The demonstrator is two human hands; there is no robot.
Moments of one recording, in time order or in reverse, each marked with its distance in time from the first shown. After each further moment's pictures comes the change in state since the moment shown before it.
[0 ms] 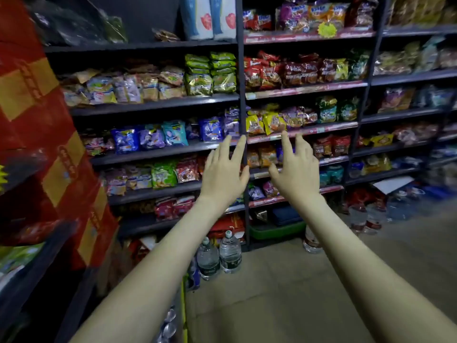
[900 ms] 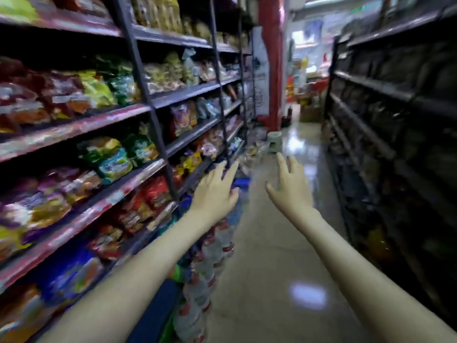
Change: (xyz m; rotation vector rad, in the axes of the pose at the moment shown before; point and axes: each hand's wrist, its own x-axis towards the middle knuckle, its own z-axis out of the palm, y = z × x) left_hand 0.499 0.338 0.537 -0.547 -0.343 0.787; right_hand 0.285 0.576 0.130 -0.482 0.128 0.812
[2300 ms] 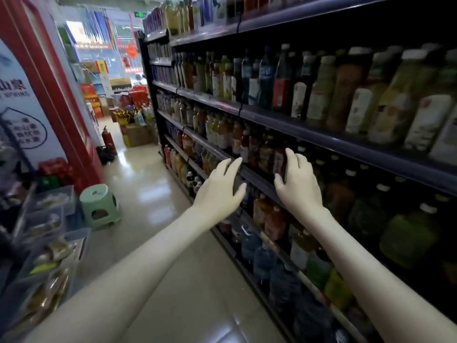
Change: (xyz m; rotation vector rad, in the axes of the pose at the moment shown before) left_hand 1.193 0.184 0.604 -0.677 -0.187 0.762; right_hand 0.941 0.683 0.275 -0.471 0.370 0.647
